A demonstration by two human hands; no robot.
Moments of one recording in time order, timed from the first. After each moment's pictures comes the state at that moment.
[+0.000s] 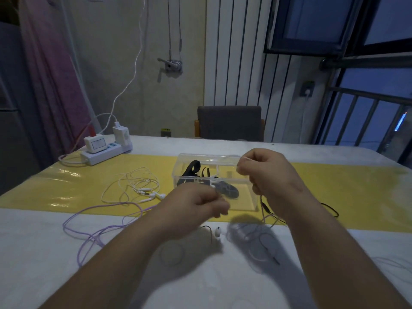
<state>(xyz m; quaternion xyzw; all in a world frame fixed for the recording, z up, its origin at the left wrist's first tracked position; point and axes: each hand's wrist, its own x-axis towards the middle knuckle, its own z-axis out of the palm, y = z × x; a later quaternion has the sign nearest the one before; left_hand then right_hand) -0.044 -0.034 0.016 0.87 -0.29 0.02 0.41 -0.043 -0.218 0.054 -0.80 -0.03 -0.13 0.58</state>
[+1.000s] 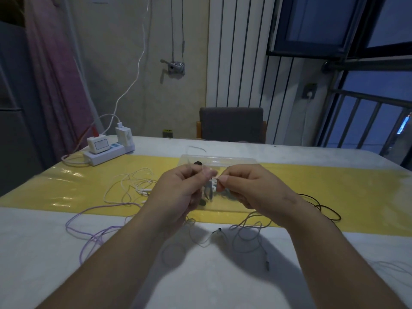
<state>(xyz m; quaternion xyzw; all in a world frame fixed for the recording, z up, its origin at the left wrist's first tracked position) -0.042 -0.039 0.024 0.61 -0.12 -0.01 0.78 -0.049 -0.207 0.049 -0.82 -0.18 0.01 0.54</state>
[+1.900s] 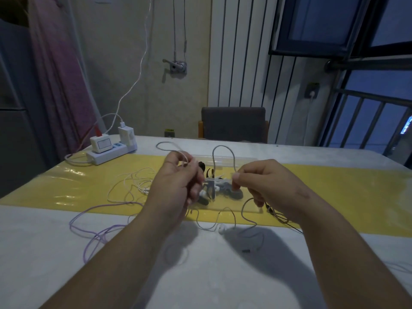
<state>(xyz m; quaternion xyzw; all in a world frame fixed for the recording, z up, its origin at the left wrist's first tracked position) -0.038 -0.035 0.024 0.55 -0.12 0.05 0.83 -0.053 -0.222 0.058 -0.86 -0.13 -0.02 0.49</state>
